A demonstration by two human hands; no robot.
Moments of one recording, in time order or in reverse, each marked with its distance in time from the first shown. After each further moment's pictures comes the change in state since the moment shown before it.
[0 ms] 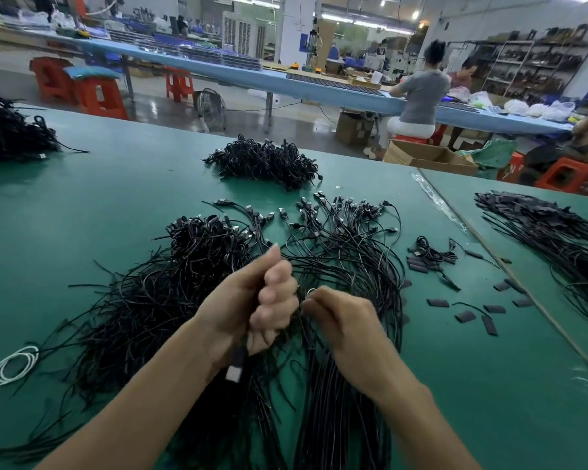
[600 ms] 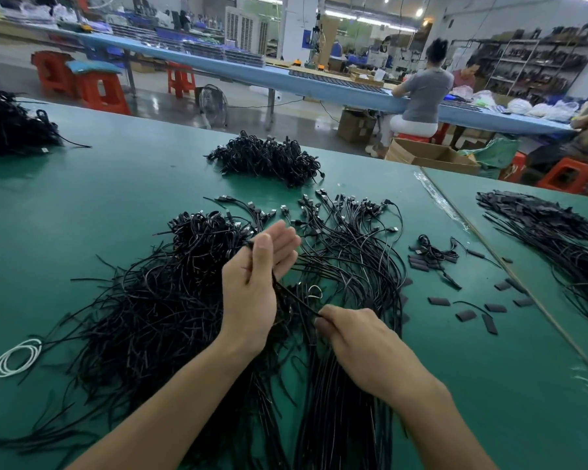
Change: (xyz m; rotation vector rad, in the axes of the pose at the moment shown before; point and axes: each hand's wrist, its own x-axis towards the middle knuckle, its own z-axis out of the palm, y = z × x) left_hand 0.024 -0.033 -0.019 0.696 0.518 0.826; right_hand -0.010 -0.007 -0.018 -0.329 -0.296 0.232
